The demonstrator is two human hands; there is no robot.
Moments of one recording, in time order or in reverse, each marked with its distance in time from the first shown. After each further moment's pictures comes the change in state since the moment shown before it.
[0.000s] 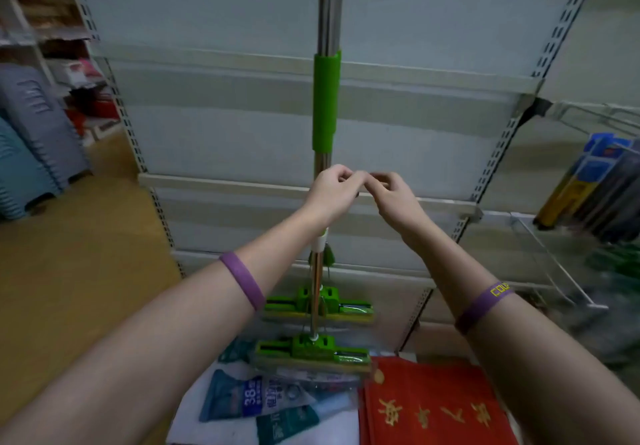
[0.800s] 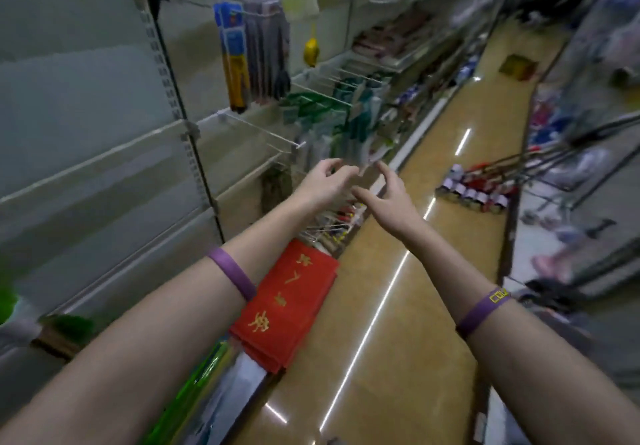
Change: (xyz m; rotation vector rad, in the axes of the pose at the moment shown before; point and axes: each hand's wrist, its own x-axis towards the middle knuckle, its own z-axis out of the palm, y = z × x) left_hand -0.169 0.015 0.249 0.056 -1.152 0.153; right_hand -0.286 0.117 -0.171 -0.273 0.852 0.584
